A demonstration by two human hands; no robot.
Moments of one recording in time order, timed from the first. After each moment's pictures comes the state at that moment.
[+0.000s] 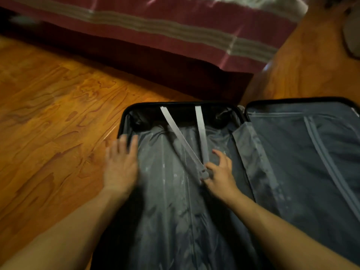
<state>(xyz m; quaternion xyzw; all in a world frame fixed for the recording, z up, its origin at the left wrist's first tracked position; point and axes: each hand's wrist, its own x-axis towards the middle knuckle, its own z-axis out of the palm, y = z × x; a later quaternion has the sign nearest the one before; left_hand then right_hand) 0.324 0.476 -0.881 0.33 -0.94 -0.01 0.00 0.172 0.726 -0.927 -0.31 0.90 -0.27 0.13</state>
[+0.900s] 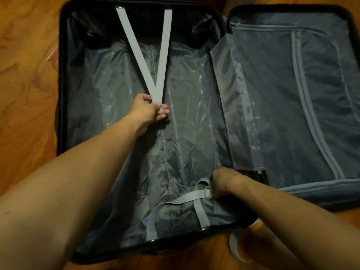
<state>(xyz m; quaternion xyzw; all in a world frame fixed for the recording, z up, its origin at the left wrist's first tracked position) 0.271 0.607 -0.940 0.45 -0.52 -0.73 -0.02 0.278 0.870 -0.933 -0.28 0.73 0.28 0.56</state>
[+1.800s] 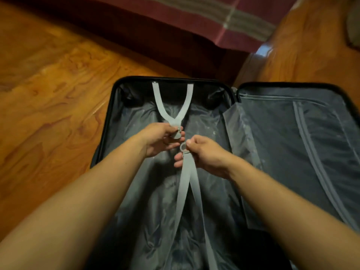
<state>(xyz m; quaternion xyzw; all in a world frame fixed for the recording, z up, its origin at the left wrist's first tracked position) 0.246 0.554 -0.854 0.36 -0.48 -0.79 -0.10 0.194 0.724 -0.829 -0.11 0.63 -0.54 0.54</state>
